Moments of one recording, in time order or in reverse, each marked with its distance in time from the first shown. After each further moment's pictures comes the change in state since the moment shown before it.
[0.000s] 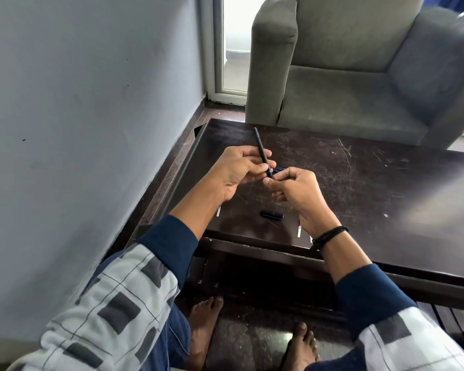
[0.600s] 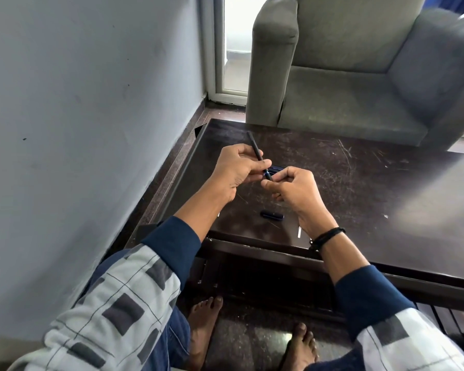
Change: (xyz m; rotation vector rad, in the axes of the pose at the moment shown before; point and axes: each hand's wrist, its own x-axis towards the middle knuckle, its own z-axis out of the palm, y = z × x) left_hand 0.000 -0.003 0.006 0.057 0.208 0.046; right_hand 0.003 0.003 0.003 -0.105 0.024 -0.029
